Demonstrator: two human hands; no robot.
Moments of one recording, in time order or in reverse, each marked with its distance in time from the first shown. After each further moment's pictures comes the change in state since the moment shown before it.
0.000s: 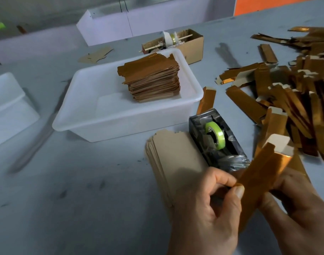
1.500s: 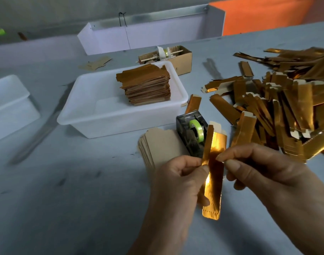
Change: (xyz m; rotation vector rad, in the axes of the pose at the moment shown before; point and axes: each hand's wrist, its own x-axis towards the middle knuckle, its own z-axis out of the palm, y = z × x) left_hand -0.003 0.029 -0.005 -0.302 0.093 -0.367; right_hand 0.004 -0.065 -0.044 0.309 -0.329 -0.005
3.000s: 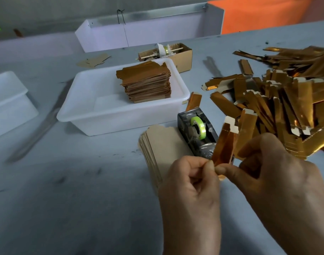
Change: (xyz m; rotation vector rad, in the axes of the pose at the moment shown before) left_hand -0.022 -0.012 0.017 0.168 0.209 0.316; right_hand -0.002 -0.004 0.015 -0.720 0.188 0.030
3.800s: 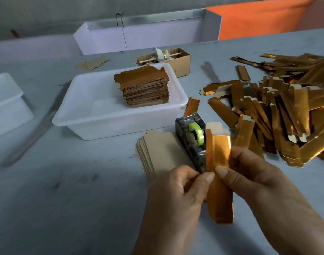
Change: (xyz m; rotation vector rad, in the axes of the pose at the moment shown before) left_hand 0.022 0.011 -0.028 0.224 -0.294 -0.130; right_hand 0.008 0.012 0.009 0.797 -0.306 0.208
